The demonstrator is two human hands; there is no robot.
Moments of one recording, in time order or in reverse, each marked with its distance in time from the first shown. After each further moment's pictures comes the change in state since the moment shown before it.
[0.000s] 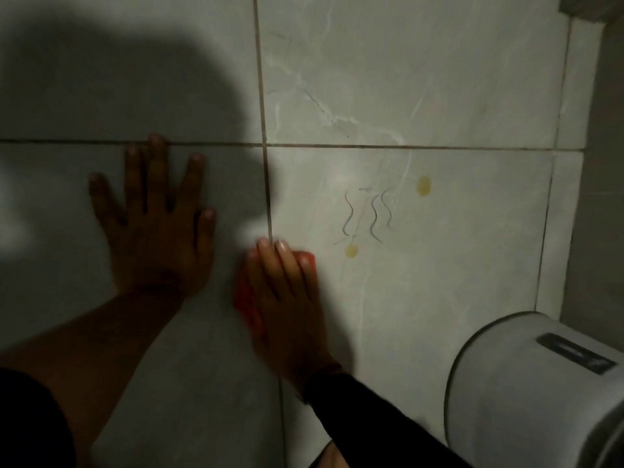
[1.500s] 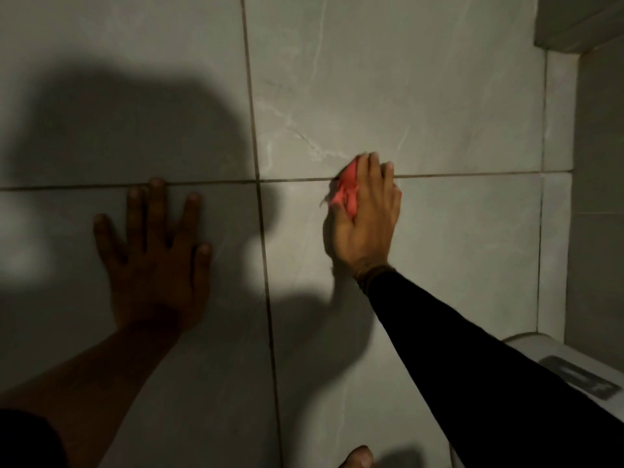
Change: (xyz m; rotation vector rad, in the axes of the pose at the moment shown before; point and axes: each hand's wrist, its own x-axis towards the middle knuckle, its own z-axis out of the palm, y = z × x) left_hand -0.001 0.006 -0.005 0.005 -0.008 -0.006; right_hand 0.136 0.122 -0.076 0.113 0.212 0.442
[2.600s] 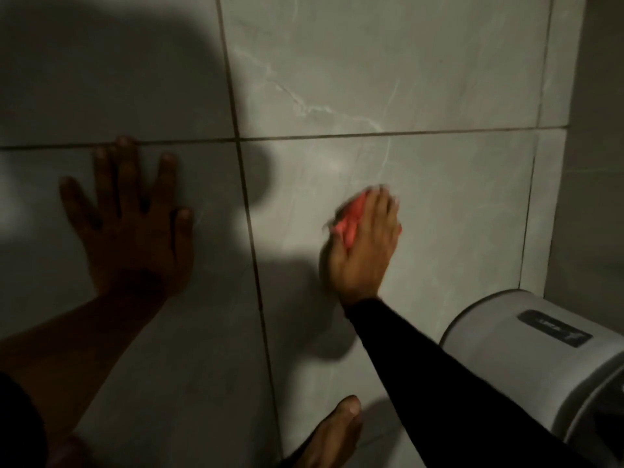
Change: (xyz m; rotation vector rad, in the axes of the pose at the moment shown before) left_hand 0.000 0.004 -0.008 -0.045 -0.053 -0.001; right_hand -0.104 0.038 0.006 -0.073 -0.071 0.206
